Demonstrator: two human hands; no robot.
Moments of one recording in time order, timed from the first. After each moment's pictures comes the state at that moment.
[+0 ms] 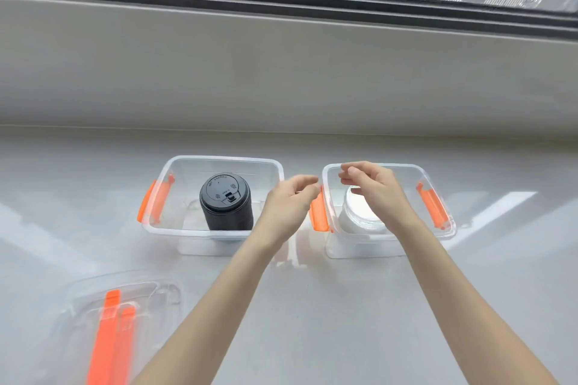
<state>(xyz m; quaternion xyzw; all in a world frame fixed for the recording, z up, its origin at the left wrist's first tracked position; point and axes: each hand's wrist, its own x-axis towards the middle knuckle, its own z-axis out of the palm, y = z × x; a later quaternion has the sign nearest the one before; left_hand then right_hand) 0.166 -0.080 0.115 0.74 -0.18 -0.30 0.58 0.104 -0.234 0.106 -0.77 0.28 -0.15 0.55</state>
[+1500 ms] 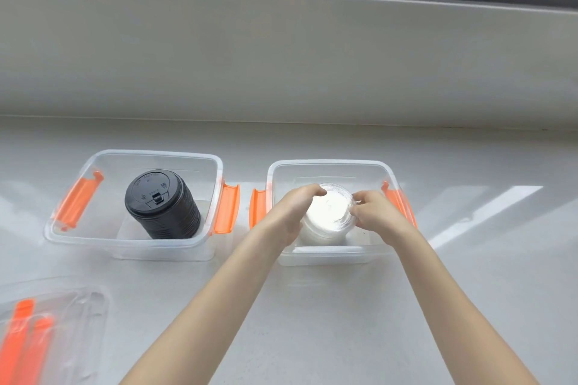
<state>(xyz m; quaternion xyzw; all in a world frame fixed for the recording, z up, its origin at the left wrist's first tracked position) 0.141 -0.214 0.076 0.67 0.00 -0.49 0.56 0.074 -0.354 0.034 -0.76 0.41 0.07 0.49</state>
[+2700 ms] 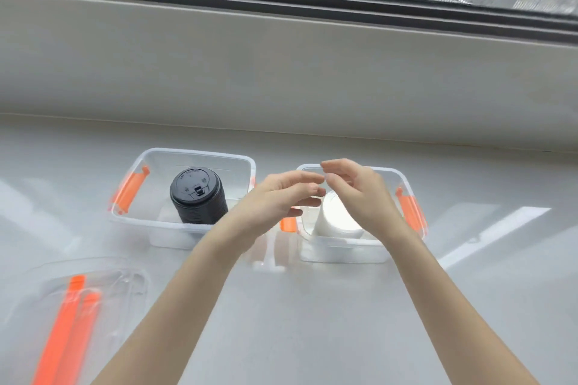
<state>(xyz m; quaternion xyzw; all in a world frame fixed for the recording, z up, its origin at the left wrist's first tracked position) 0.132 -0.103 0.146 0.68 -0.23 -0.38 0.58 0.074 -0.261 0.116 -0.86 0.17 -0.14 0.46</state>
